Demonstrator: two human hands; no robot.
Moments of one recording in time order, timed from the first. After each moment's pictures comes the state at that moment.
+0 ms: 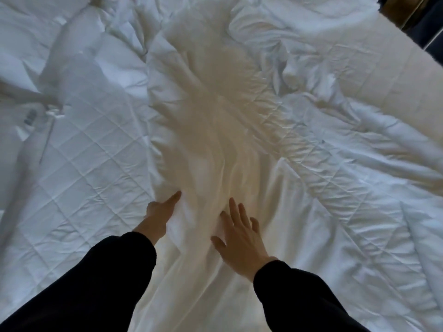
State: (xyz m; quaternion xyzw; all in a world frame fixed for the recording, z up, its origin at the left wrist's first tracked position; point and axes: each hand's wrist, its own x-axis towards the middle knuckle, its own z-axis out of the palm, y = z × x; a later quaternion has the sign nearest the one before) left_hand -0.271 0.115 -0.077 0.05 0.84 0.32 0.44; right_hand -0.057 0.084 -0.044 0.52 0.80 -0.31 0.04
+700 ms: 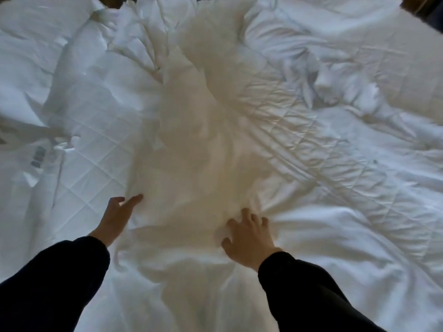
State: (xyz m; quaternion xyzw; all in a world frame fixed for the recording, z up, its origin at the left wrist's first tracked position) left_hand -0.490 0.185 -0.053 0.28 0.84 0.25 0.39; right_hand -0.187 0.180 -0.054 0.55 0.79 -0.24 0.12
